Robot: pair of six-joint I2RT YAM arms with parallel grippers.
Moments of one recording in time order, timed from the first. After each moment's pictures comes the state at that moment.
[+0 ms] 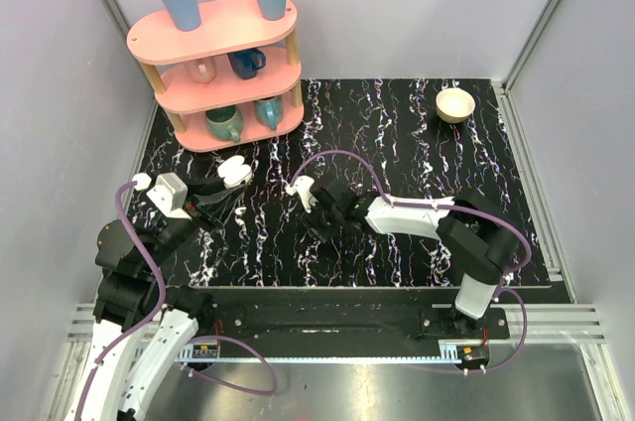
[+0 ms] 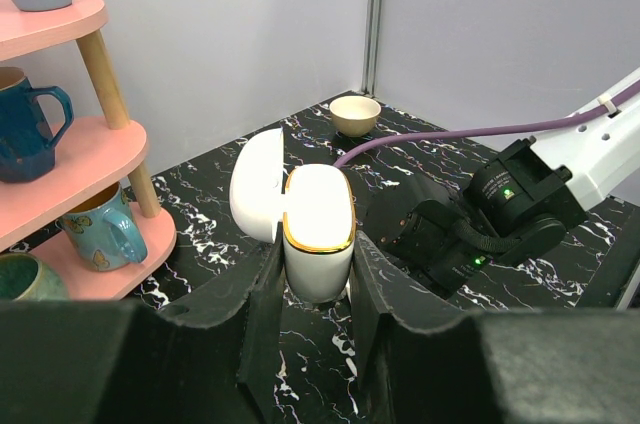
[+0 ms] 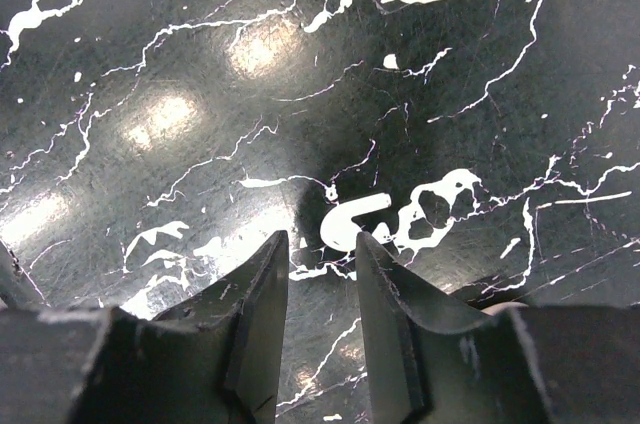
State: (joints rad) left arm -0.31 0.35 0.75 -0.19 0.46 -0.10; right arm 0.94 1.77 1.02 -0.10 -0.12 0.00
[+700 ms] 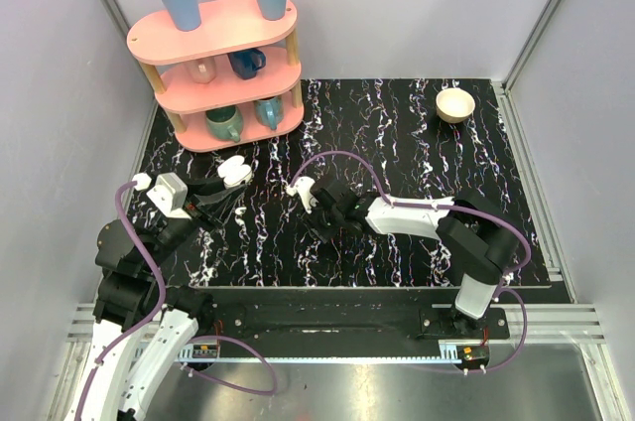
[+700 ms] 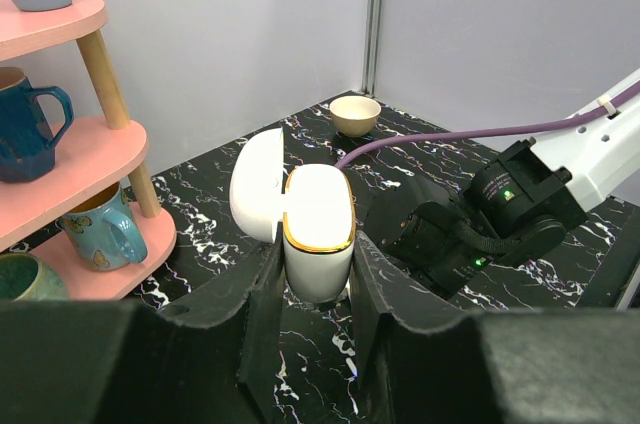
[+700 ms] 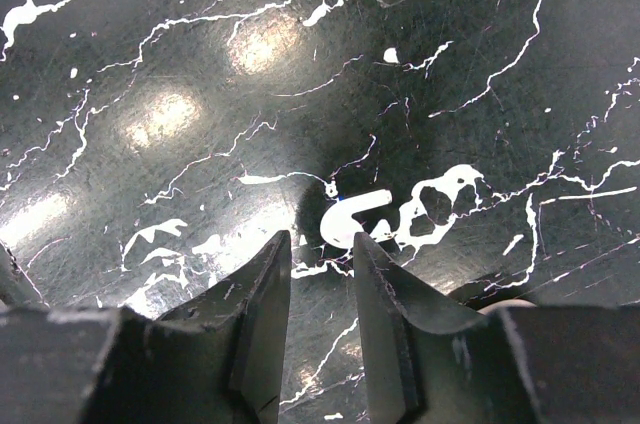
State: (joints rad) left arm -0.31 0.35 0.75 -0.19 0.46 -0.10; right arm 0.94 1.77 1.01 -0.10 -0.11 0.01
